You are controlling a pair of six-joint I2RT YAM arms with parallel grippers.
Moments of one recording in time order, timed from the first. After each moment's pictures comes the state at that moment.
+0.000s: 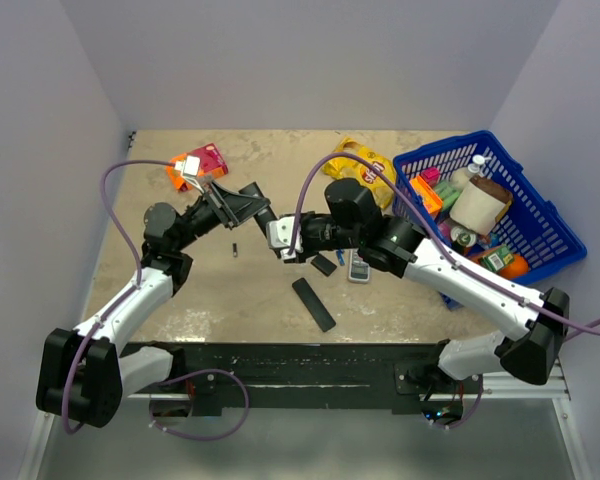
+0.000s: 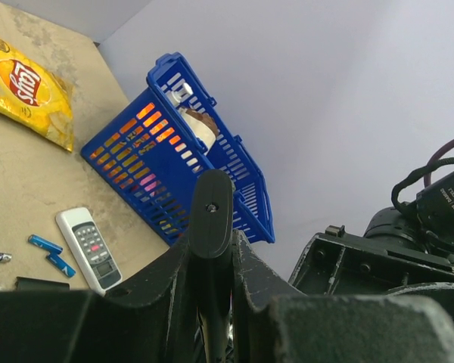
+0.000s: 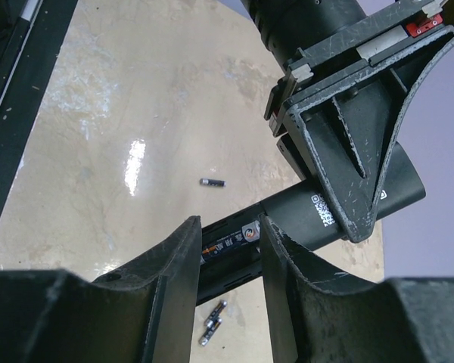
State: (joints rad) left arm -0.24 1.13 0.61 0.75 0.68 -1.14; right arm 0.92 1.35 1.31 -0.35 -0.46 -0.80
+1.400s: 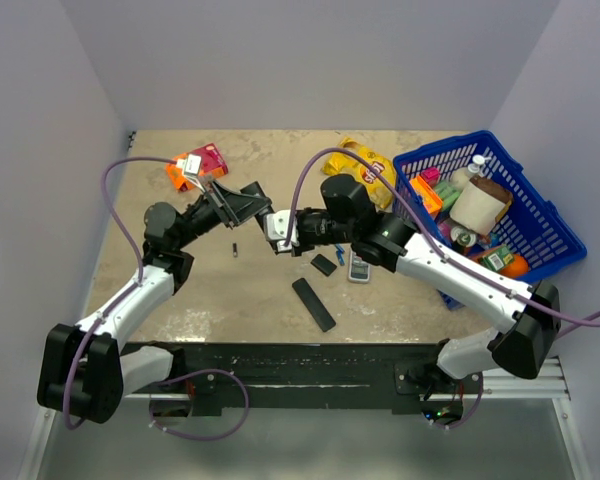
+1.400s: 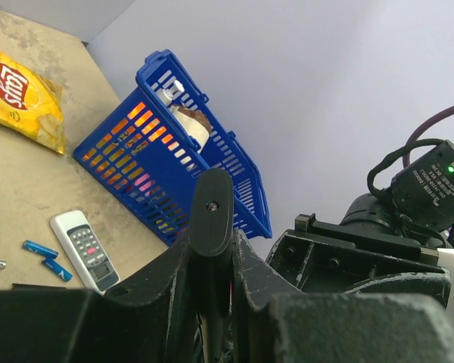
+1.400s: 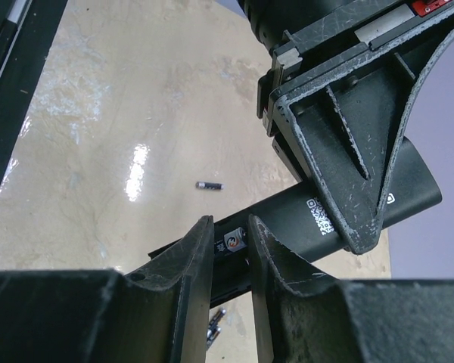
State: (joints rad) left arm -0.25 1.15 0.62 0.79 0.71 -1.15; right arm 0.89 1.40 1.31 -0.30 -0.49 -0.79
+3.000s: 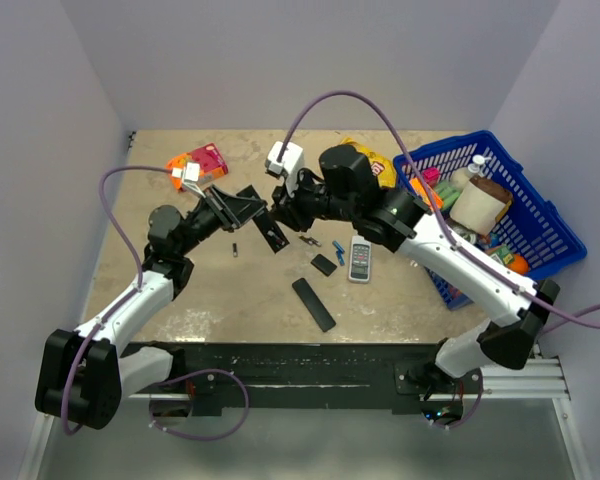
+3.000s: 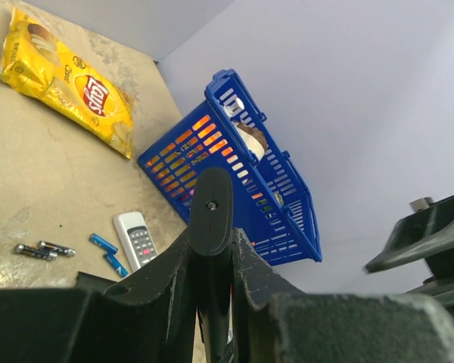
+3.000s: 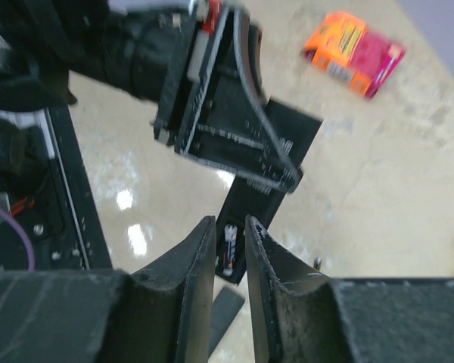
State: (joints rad) left arm -0.25 1.12 0.57 0.68 0.56 -1.02; right arm 0.89 1.46 1.61 -0.50 -0.23 -0.13
